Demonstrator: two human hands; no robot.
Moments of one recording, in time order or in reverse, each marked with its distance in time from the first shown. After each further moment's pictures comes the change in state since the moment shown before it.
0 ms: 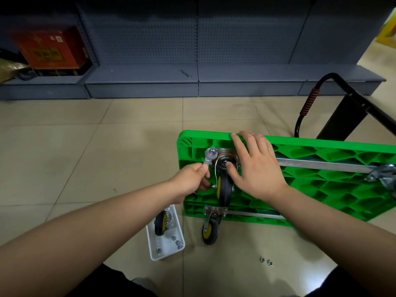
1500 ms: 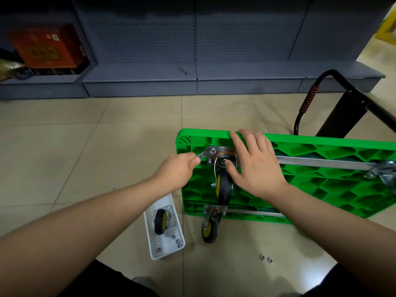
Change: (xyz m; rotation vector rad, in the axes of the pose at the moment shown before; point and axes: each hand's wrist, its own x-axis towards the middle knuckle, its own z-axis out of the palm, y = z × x) left_hand -0.003 0.010 -0.038 0.718 0.223 0.261; right_hand 0.000 0.000 0.000 0.002 0.012 -0.002
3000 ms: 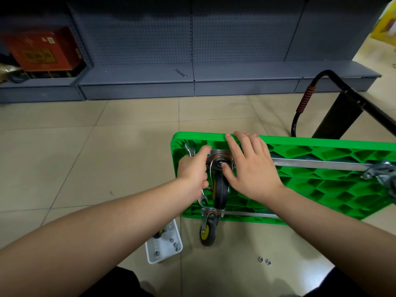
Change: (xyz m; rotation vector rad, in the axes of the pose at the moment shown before) left_hand 0.009 0.074 0.027 -1.330 0.164 -0.611; right_hand 0.000 0.000 0.000 -0.019 0.007 -0.005
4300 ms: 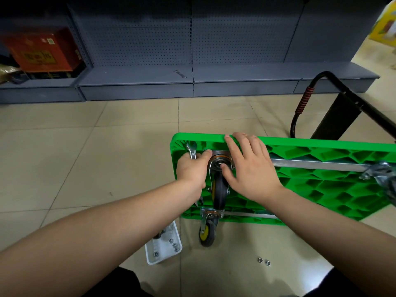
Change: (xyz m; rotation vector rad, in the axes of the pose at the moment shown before) left_hand 0.019 -0.013 -0.001 0.152 0.099 0.167; right_hand -0.001 0.000 0.000 0.012 -0.007 0.000
